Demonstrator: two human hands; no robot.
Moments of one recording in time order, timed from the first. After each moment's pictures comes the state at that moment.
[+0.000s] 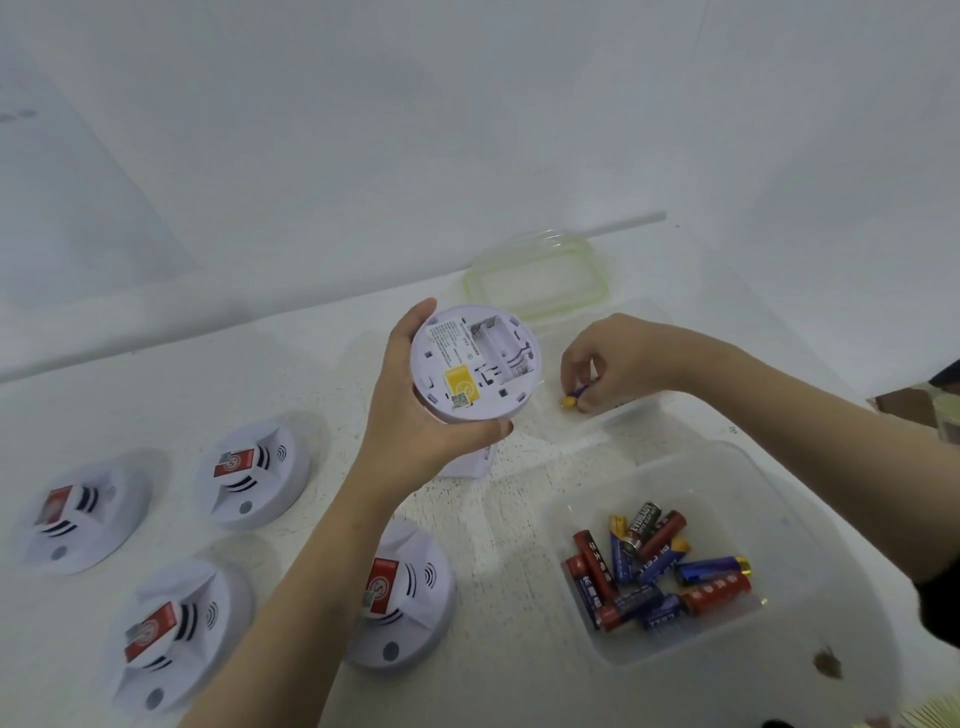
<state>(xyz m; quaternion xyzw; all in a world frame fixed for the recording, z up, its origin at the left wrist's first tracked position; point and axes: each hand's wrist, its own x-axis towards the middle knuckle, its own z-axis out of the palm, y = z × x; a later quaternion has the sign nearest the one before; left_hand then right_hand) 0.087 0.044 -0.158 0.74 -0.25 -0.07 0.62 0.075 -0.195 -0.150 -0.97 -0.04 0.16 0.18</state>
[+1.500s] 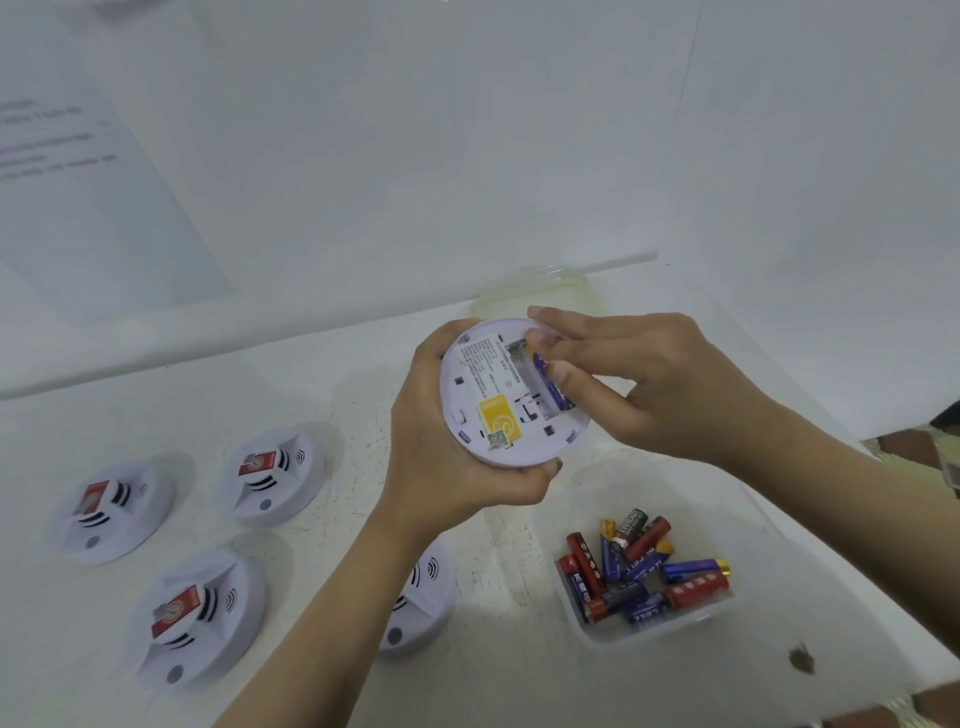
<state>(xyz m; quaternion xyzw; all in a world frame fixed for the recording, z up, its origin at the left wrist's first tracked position) 0.041 0.036 -0.133 0.73 -0.38 0.13 0.56 -0.006 -0.148 -0.096 -0.88 -0.25 -0.32 0.23</state>
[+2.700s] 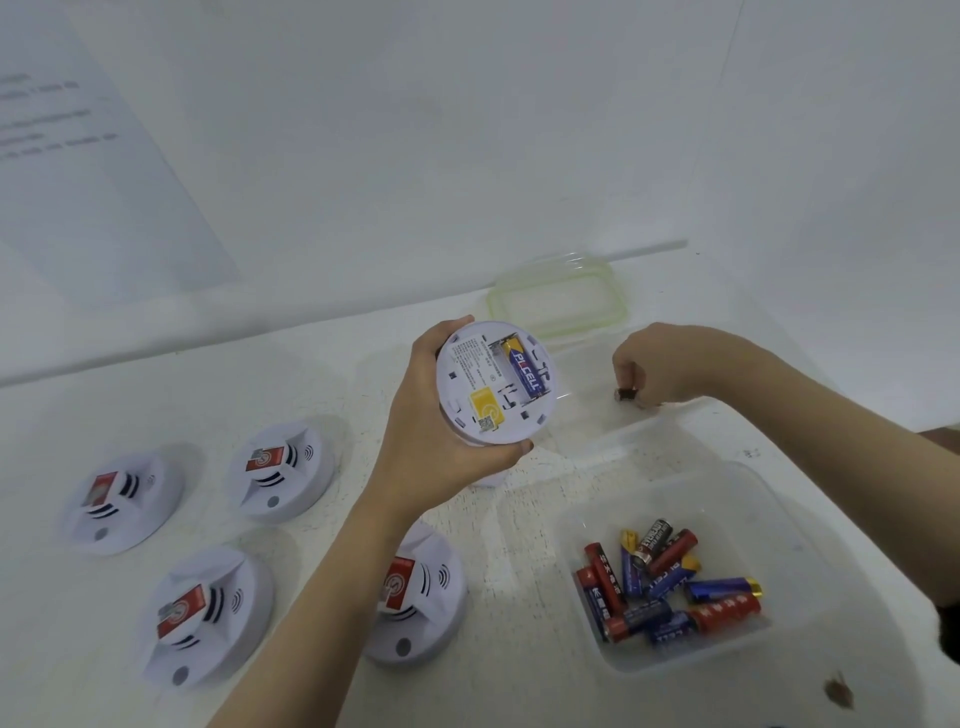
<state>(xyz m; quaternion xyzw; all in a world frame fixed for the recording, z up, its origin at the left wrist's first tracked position) 0.083 0.048 -0.160 0.77 -0.31 0.03 0.55 0.073 -0.207 -0.137 -0.98 0.02 0.18 0.03</state>
